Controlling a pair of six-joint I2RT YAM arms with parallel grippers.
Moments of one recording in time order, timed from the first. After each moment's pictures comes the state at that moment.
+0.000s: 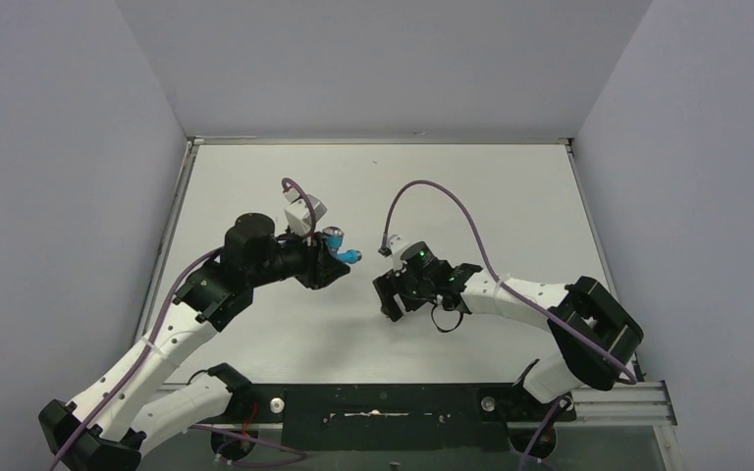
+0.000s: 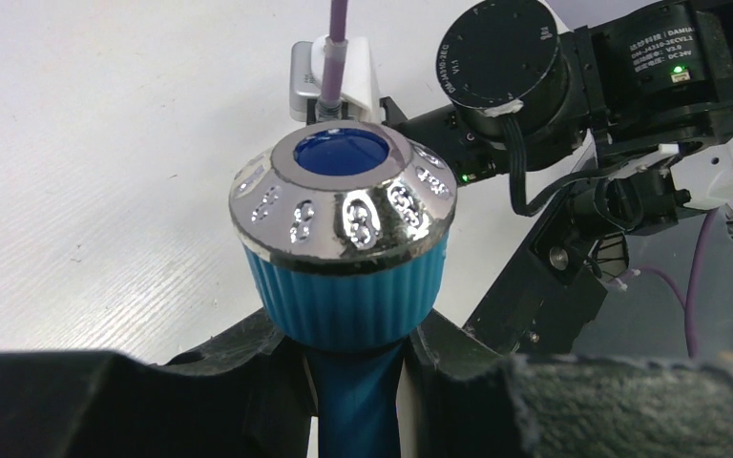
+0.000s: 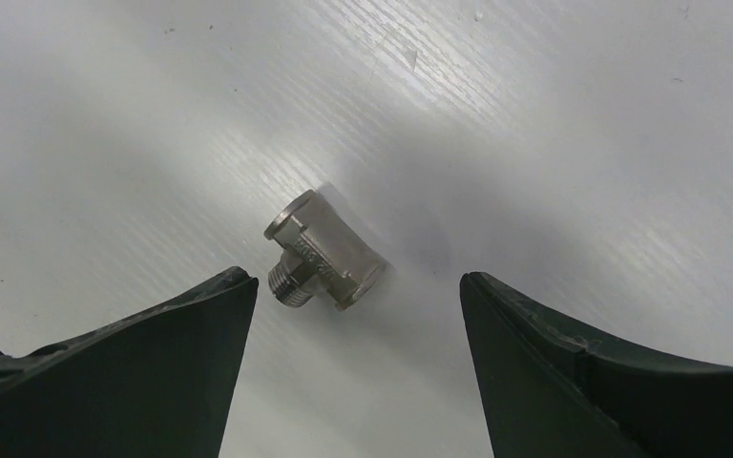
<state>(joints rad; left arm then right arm) -0.62 0.91 0.91 -0.41 0.36 -0.31 0.82 1.47 0.75 -0.17 -0.07 0.17</state>
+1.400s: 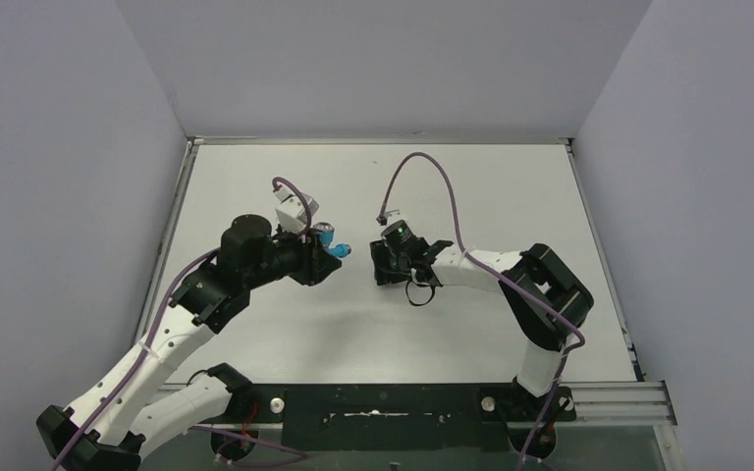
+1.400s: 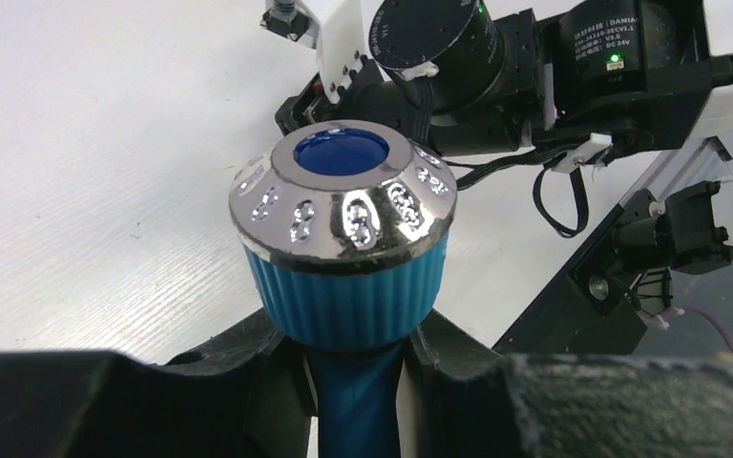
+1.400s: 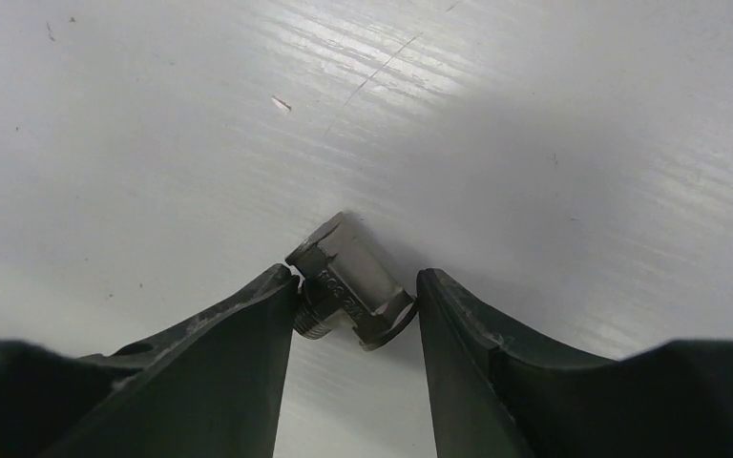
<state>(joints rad) -0.61 0.89 0.91 -0.44 0.25 -0.31 0.77 1.78 1.02 -0.16 0.08 0.40</state>
